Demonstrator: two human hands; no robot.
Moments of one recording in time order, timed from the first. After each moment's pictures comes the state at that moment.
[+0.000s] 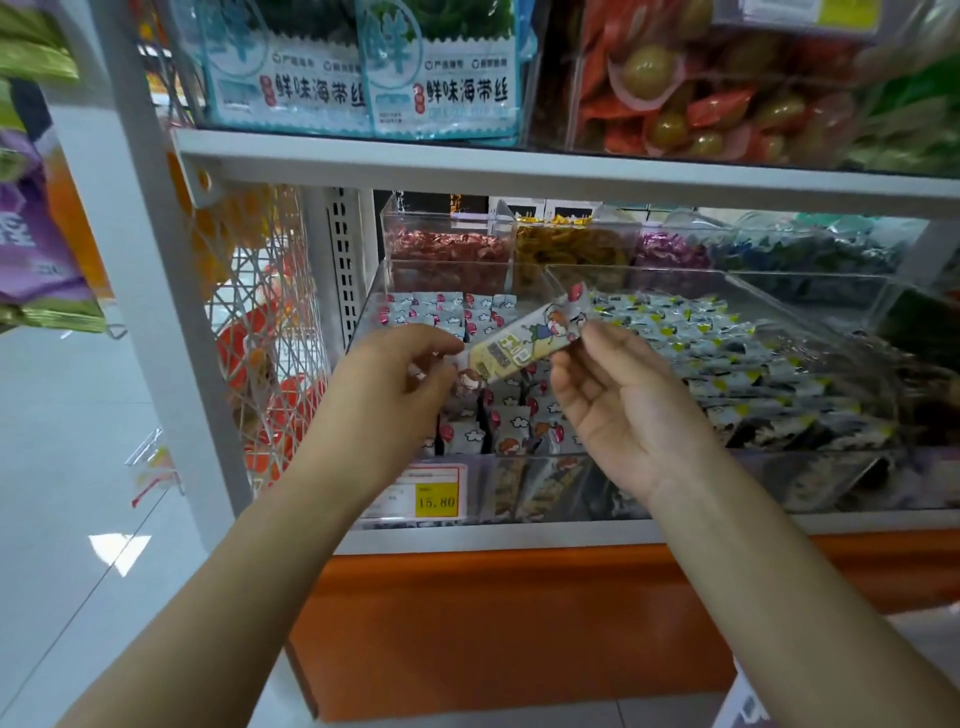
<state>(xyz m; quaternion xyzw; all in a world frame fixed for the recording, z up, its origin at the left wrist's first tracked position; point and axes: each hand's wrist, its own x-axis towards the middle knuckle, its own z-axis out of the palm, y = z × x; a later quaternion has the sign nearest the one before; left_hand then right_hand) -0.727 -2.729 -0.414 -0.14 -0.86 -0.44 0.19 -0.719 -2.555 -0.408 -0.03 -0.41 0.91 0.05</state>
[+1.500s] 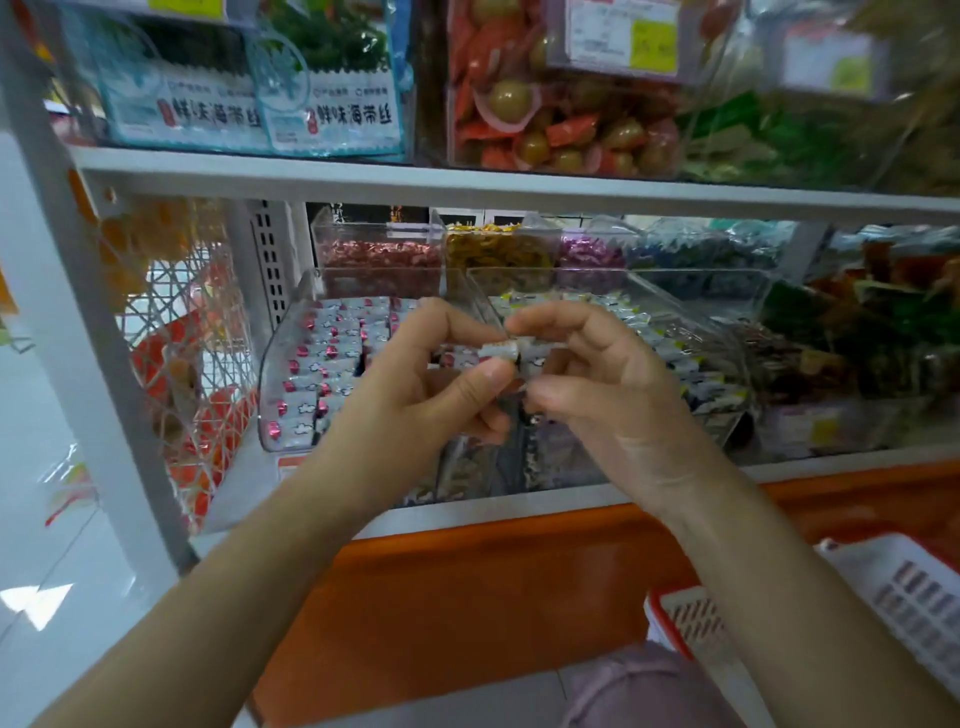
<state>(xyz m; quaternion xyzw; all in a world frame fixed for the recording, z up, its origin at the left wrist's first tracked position) -0.677 -2.674 -0.398 -0.35 -0.67 -0.65 0.03 -0.659 -2.503 -0.400 0.22 -0.67 0.70 0.11</state>
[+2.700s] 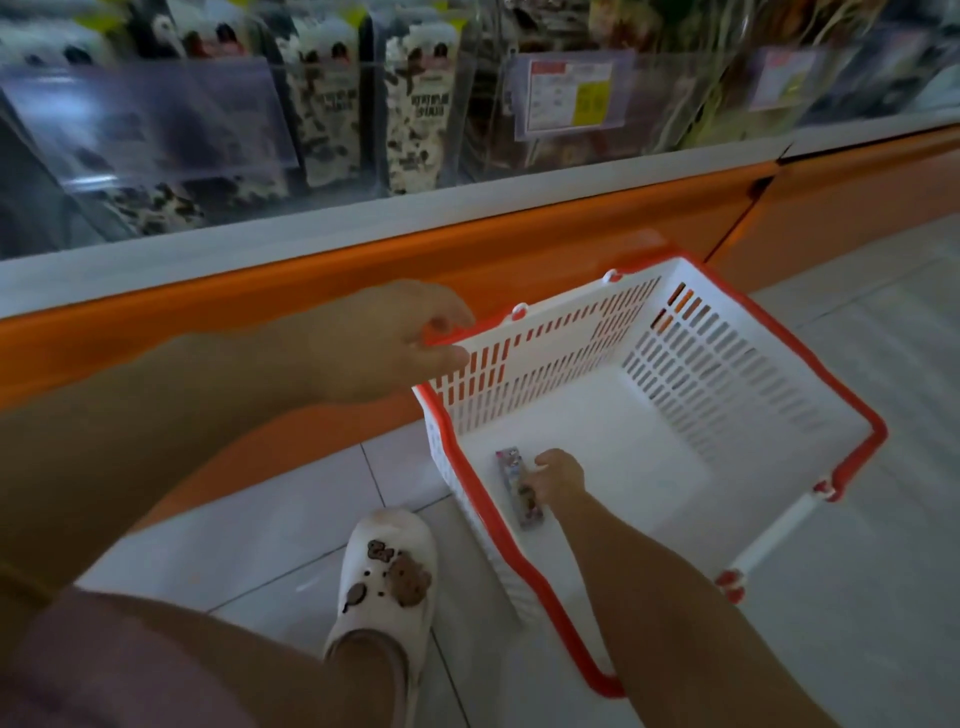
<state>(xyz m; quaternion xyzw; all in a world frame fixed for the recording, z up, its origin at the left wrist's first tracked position) -0.690 -2.444 -0.595 -0.42 -0.87 -0.21 -0.17 -0.552 -2.259 -0.795 -0.49 -0.75 0.44 -0.08</state>
